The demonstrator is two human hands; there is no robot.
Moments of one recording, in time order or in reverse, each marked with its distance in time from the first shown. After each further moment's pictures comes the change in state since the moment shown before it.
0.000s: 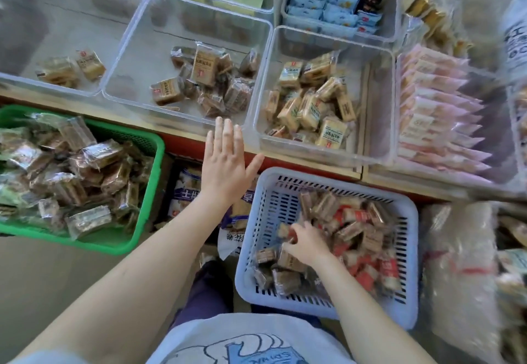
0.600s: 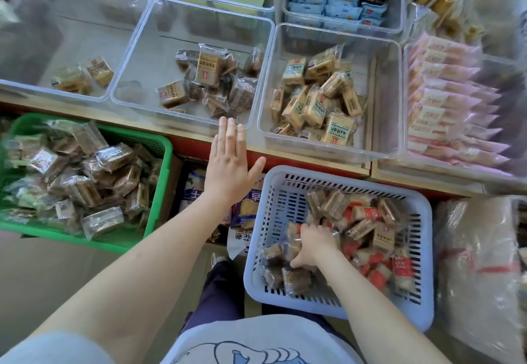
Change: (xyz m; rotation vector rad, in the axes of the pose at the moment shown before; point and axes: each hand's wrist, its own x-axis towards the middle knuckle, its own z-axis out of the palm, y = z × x) left_hand -0.001 -0.009 0.011 0.003 -0.017 0.036; right_hand 0.009 -0.003 0.005 -0.368 -0.071 0.002
